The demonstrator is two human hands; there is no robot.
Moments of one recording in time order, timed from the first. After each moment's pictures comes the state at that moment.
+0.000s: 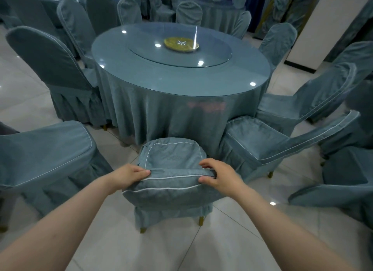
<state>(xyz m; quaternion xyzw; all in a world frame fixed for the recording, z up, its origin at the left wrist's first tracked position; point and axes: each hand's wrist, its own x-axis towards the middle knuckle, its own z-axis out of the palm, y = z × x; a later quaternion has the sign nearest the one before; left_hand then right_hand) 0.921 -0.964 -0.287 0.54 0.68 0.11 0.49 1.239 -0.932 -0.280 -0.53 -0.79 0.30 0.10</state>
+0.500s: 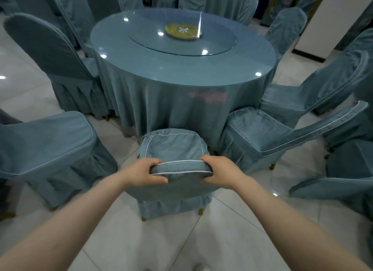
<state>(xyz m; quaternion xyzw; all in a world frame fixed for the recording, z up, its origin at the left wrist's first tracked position) 0.970 -0.971 -0.282 0.71 0.60 0.10 0.37 1.245 -0.929 -0.276 -0.48 -0.85 0.23 0.01</state>
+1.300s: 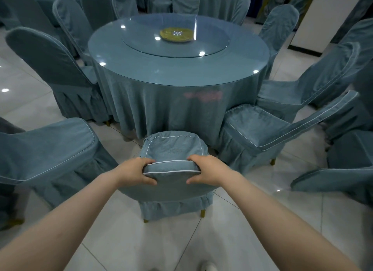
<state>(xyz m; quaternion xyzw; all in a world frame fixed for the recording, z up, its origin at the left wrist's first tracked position) 0.965 -0.979 -0.281 0.73 0.62 -0.01 0.30 1.235 -0.945 -0.279 -0.47 -0.84 0.25 -0.02</state>
